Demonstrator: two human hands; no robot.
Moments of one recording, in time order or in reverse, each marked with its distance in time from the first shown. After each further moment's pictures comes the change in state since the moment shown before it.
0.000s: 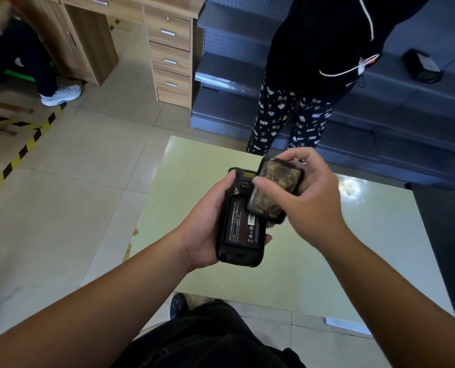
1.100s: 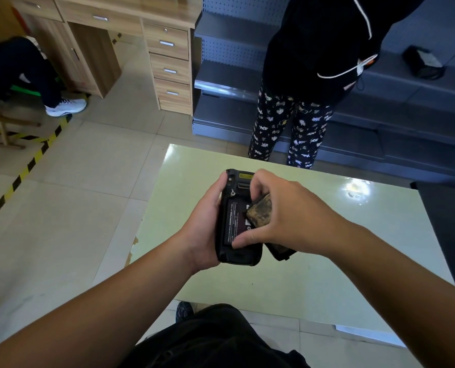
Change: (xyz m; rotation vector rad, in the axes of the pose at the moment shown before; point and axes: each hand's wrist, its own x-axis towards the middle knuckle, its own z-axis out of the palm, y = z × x) left_hand 0.015 0.002 0.009 0.031 0.098 0.030; right_hand 0.008 -0.037 -0.008 -0.816 -0.554 0.156
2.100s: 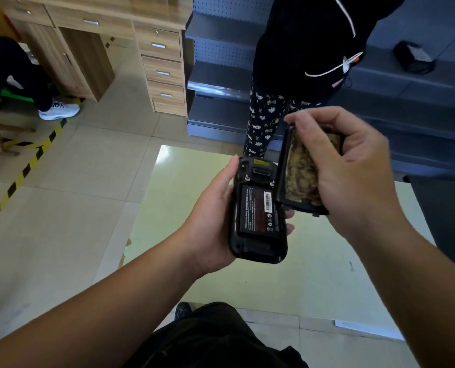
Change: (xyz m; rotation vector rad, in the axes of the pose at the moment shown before) left_hand -0.022 0.003 0.061 -0.003 -0.127 0.044; right_hand -0.038 -0.003 -0.047 0.930 0.631 -0.044
